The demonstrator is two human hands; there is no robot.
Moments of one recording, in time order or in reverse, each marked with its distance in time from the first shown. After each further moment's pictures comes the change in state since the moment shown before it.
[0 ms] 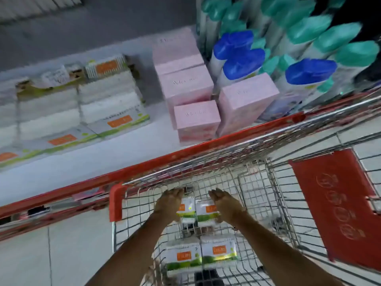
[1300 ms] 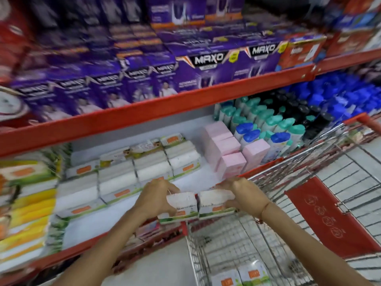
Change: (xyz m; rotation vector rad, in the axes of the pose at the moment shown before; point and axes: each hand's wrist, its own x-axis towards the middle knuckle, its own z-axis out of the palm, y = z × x) left_hand -0.253 -0.128 -0.193 -0.364 0.525 0.111; right_hand -0.164 -0.195 -0.211 -0.006 0.525 0.058
